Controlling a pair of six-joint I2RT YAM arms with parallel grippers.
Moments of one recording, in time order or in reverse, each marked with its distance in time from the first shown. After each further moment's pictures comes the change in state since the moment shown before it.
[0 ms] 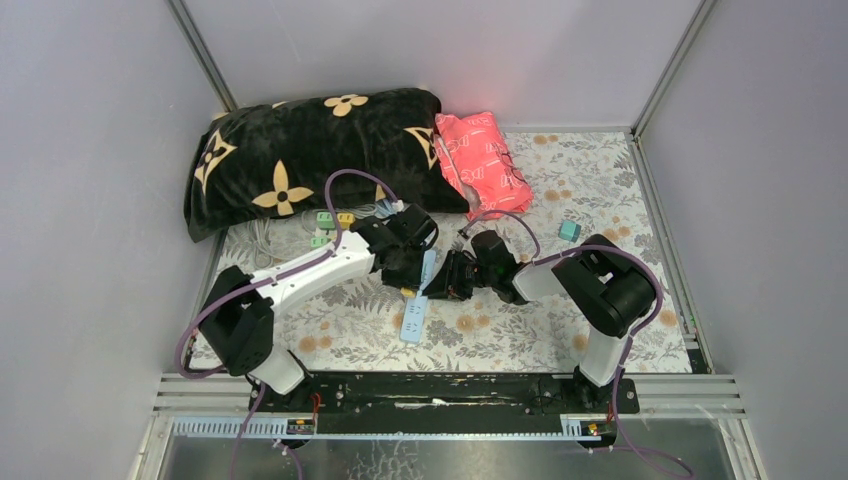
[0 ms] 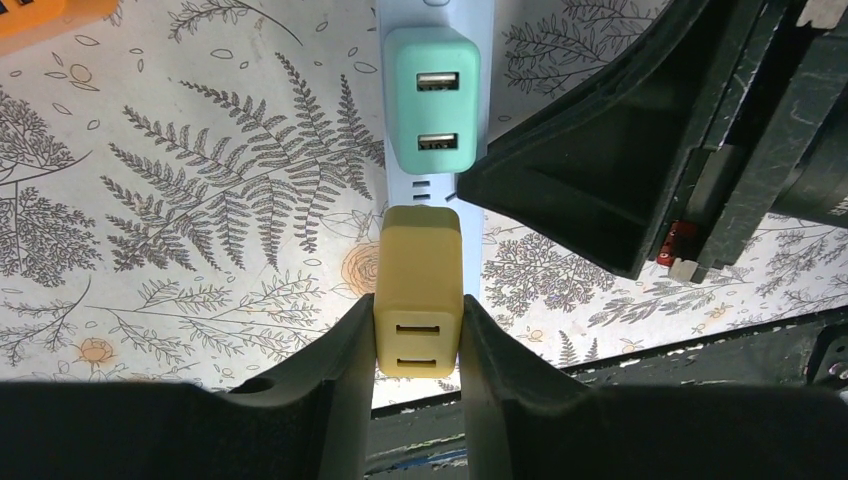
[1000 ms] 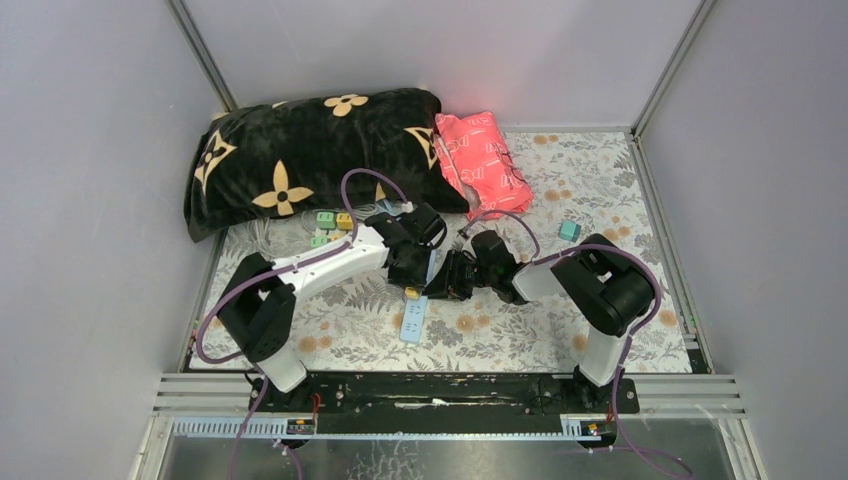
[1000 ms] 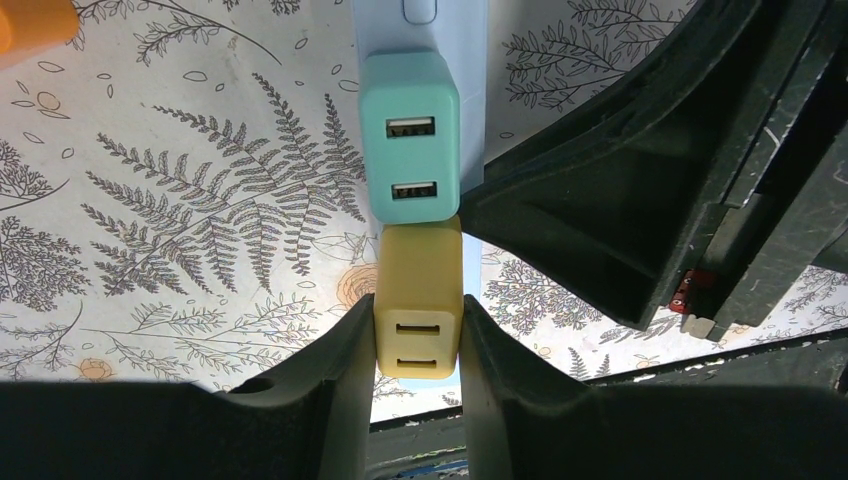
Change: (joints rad) left arm 0.002 0.111 0.046 -0.003 0.018 0.035; right arm 0.000 0.007 0.000 0.011 -0.004 -0.001
